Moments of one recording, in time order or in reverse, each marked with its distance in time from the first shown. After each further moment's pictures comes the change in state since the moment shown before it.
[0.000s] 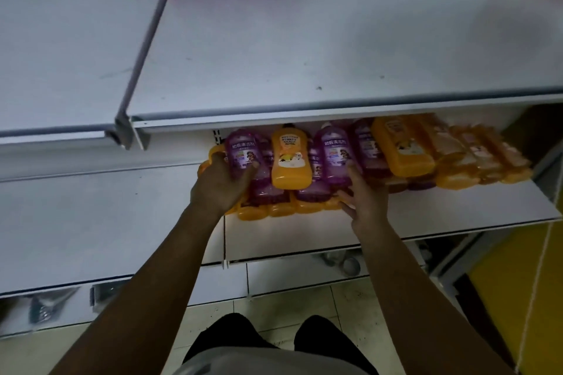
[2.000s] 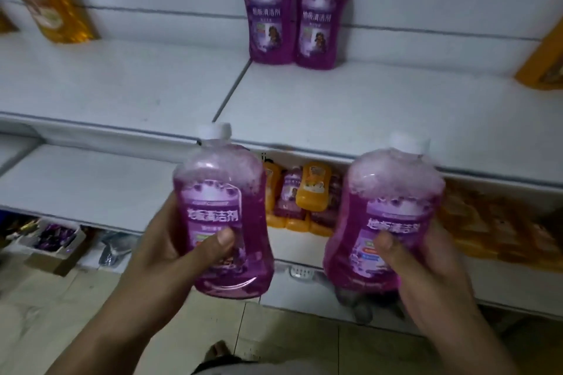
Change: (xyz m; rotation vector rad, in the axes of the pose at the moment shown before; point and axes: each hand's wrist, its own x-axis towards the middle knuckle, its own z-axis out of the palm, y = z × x) left_hand -0.309 0.143 -0.119 -0.881 0.176 0.109; right_hand -0.202 -0.151 -0.096 -0.211 -0.761 -0.573
